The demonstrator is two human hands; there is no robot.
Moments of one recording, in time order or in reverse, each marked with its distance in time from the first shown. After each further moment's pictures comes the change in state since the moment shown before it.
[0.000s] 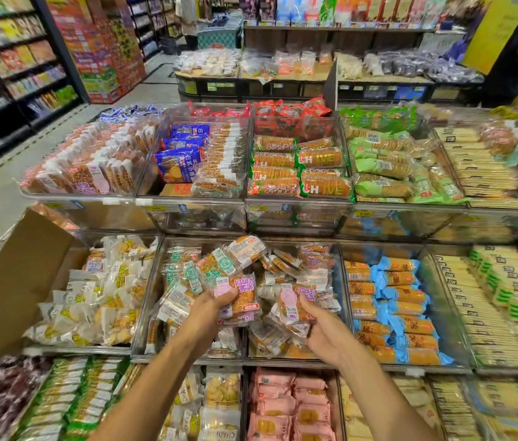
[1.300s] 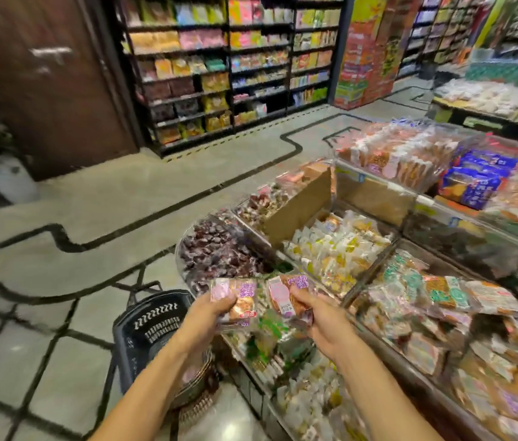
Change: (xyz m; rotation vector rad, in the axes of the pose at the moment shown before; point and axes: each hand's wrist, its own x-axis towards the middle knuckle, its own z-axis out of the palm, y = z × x) left_hand -0.318 -0.097 -0.266 -0.333 0.705 0.199; right_hand -0.039 0.250 0.302 -0.655 -0.490 0.102
